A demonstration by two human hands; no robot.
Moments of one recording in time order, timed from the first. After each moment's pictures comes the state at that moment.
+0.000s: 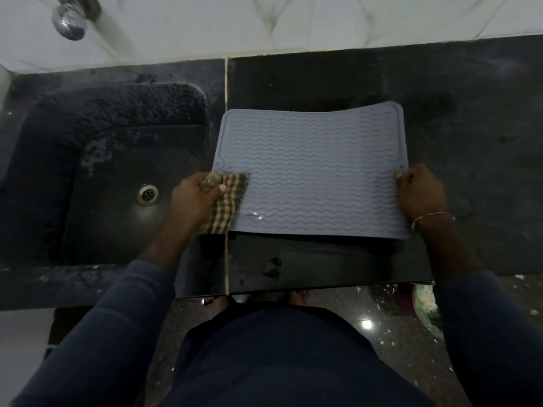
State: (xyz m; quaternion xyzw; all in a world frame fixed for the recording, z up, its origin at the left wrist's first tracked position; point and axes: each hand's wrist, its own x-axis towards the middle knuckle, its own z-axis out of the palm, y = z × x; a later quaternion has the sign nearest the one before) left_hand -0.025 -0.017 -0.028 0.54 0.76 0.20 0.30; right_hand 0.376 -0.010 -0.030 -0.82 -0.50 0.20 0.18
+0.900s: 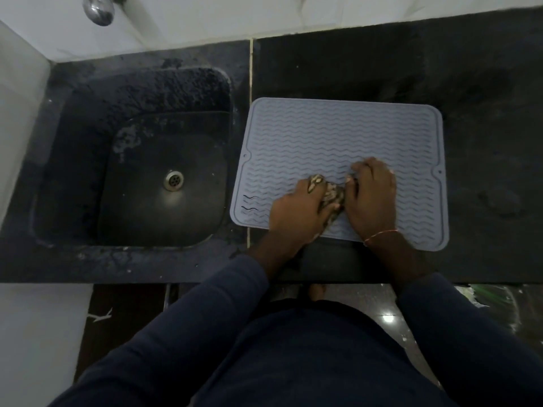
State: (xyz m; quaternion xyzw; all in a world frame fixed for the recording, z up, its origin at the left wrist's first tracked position) left_hand 0.107 -0.055 -0.064 0.76 0.63 0.07 0.13; right_hand 0.264 -0.024 -0.093 -0.69 -0.66 0.11 0.26
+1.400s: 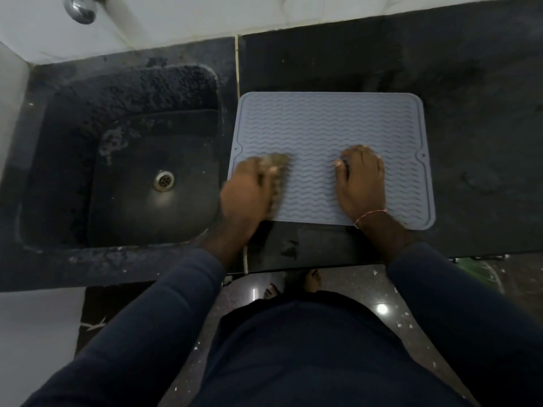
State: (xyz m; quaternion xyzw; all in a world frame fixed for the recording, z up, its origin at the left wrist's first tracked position) left_hand 0.041 -0.049 -0.037 0.64 0.73 0.18 0.14; right_hand 0.264 -0.027 -0.093 -0.71 -0.65 0.11 0.26
